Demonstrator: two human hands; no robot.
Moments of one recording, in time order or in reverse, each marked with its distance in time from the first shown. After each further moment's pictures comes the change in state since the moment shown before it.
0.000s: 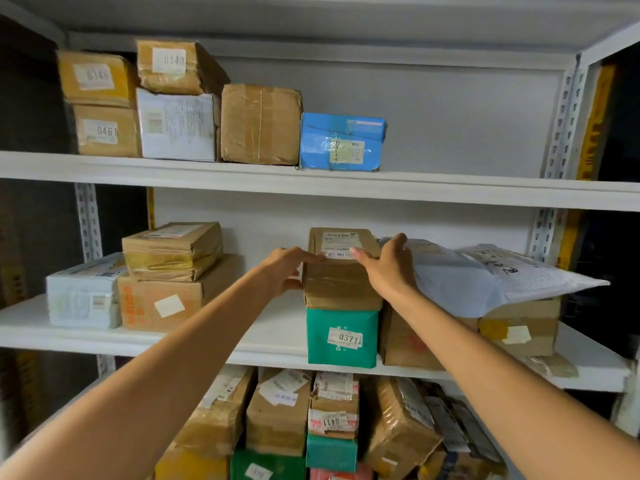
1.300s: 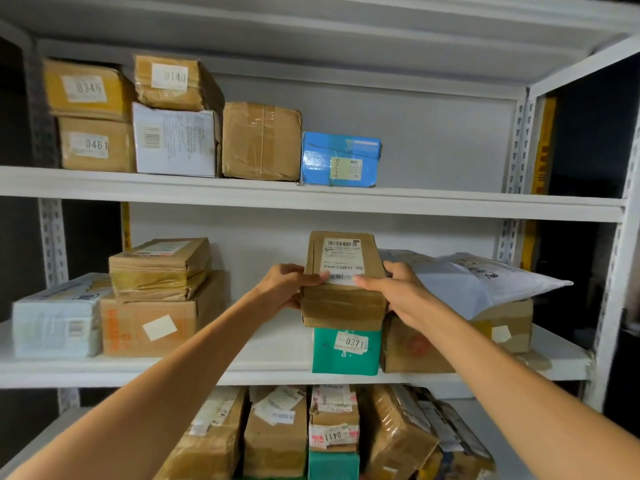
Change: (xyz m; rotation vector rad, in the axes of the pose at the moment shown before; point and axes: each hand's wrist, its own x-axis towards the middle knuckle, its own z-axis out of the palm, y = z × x) left_hand -0.011 -0.014 -0.029 0.088 -0.228 0.178; right_hand -0.019 0.003 -0.009 0.465 -0.249 0.158
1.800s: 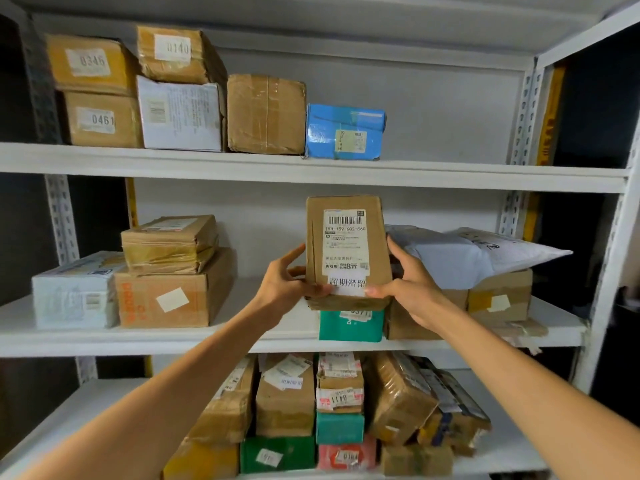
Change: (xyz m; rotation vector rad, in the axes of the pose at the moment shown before) left_hand -0.044 -0.040 0.006 -0.154 -0.010 0.173; right_hand -0.053 0.023 0.002 -0.023 -0.069 -0.197
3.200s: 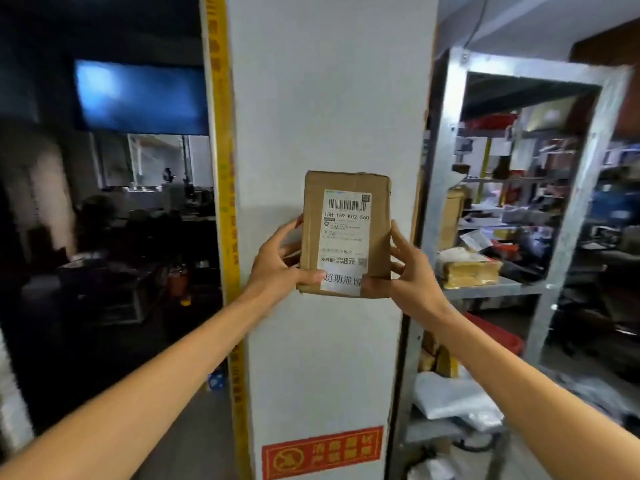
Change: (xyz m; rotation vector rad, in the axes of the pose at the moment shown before) left_hand -0.174 0.058 0.591 -0.488 -1.392 0.205; right_hand -0.500 -0.104 -0.266 -0.723 1.470 0.262
